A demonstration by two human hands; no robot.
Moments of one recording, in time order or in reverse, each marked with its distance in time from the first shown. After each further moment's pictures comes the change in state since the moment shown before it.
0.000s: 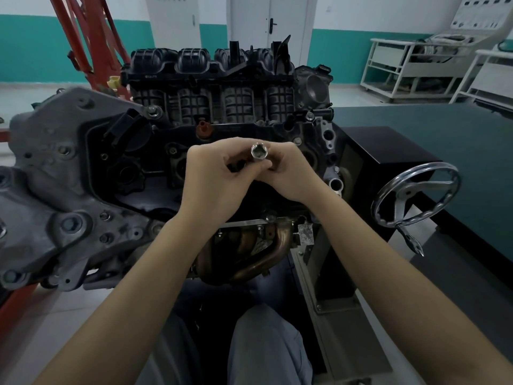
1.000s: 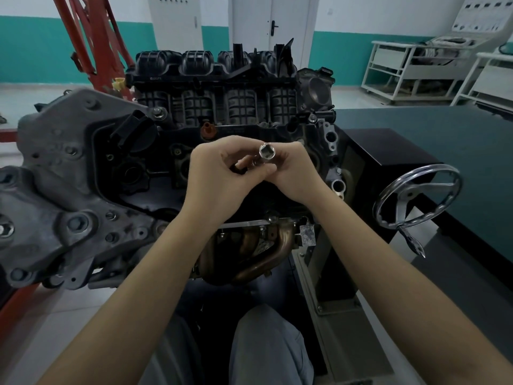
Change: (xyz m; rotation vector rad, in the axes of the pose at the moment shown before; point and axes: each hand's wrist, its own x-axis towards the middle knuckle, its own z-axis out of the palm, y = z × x) left_hand 0.000 -0.001 -0.004 -0.118 -0.009 -0.033; right_hand 0.000 0.003 0.001 0.012 0.061 0.013
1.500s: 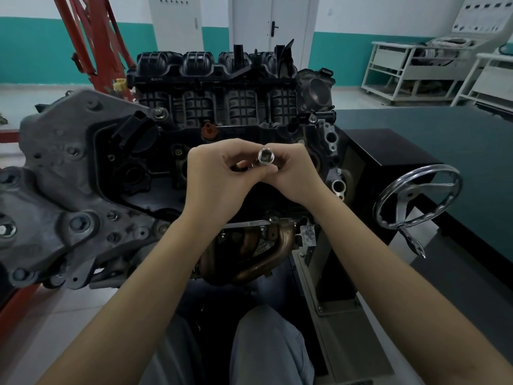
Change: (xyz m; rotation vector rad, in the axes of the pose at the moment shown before) left_hand -0.001 0.004 0.001 0.052 0.052 -0.003; right_hand -0.001 -0.003 0.002 -0.023 0.019 -0.053
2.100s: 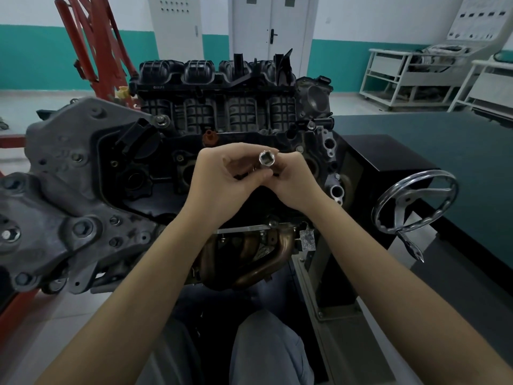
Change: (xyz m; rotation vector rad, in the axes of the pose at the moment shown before) left_hand 0.005 -0.003 -0.005 -0.101 -0.137 -0.005; right_hand -0.003 0.001 0.001 -0.054 0.008 0.020
